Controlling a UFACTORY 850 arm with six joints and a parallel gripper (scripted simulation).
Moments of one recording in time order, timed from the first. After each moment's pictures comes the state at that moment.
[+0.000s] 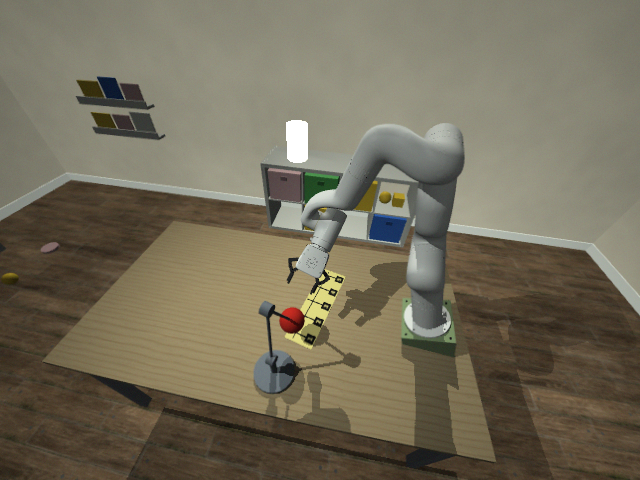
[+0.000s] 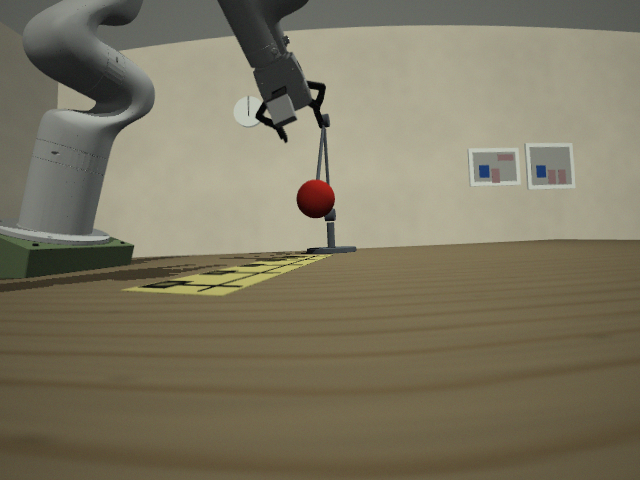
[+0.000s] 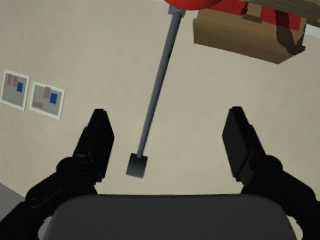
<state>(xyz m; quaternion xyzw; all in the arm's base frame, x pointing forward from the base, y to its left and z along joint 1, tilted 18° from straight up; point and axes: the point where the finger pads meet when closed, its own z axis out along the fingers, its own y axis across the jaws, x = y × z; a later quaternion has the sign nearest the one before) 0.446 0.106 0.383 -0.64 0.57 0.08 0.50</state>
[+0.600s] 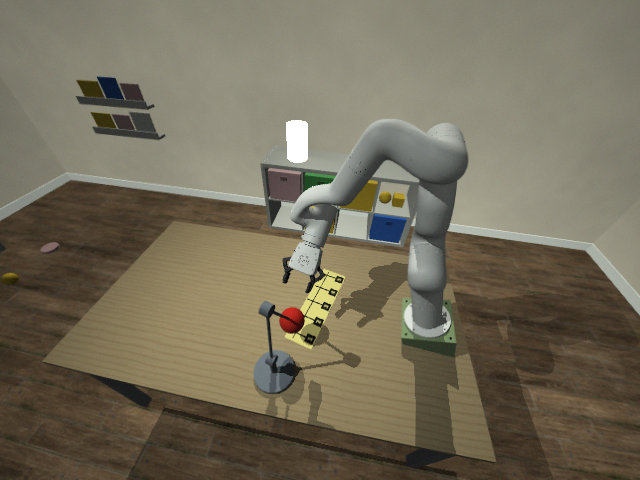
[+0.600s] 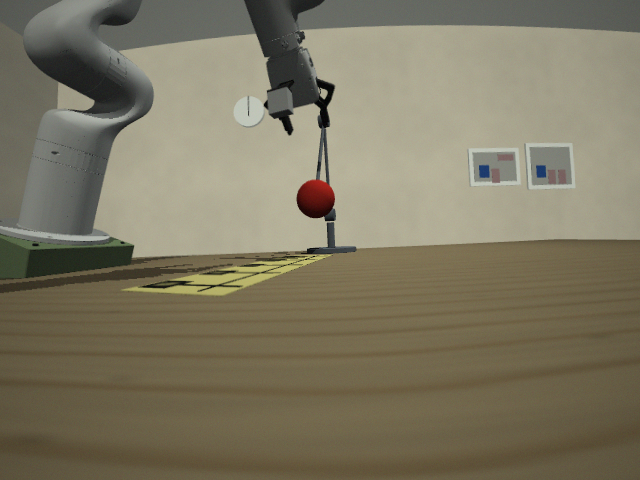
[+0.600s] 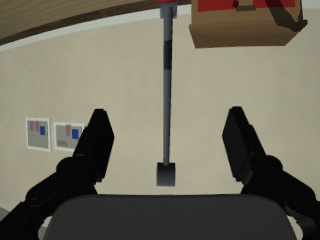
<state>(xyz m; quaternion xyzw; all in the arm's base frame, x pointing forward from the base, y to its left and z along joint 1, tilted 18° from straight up) 0.455 0.114 0.398 -0.59 0.66 0.14 0.44</state>
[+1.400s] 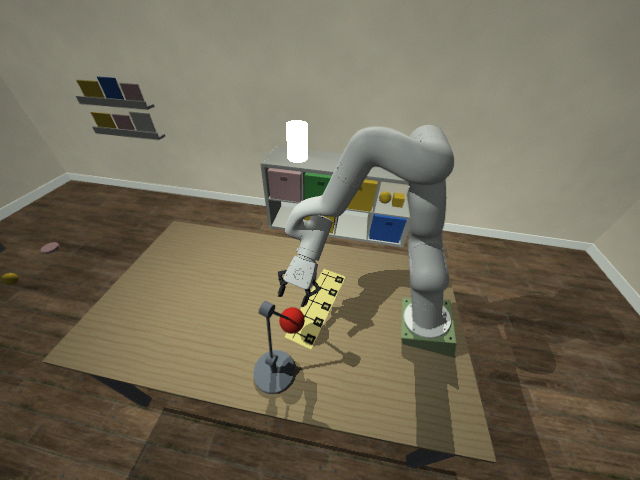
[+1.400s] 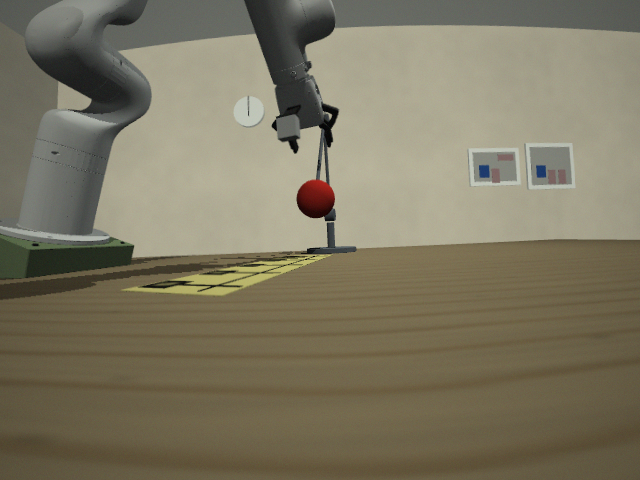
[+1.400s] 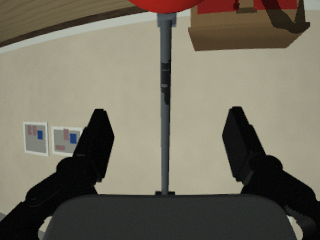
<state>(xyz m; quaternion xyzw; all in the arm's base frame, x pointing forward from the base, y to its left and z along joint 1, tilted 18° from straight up) 0.474 0.149 0.367 -0.59 0.66 0.14 0.44</state>
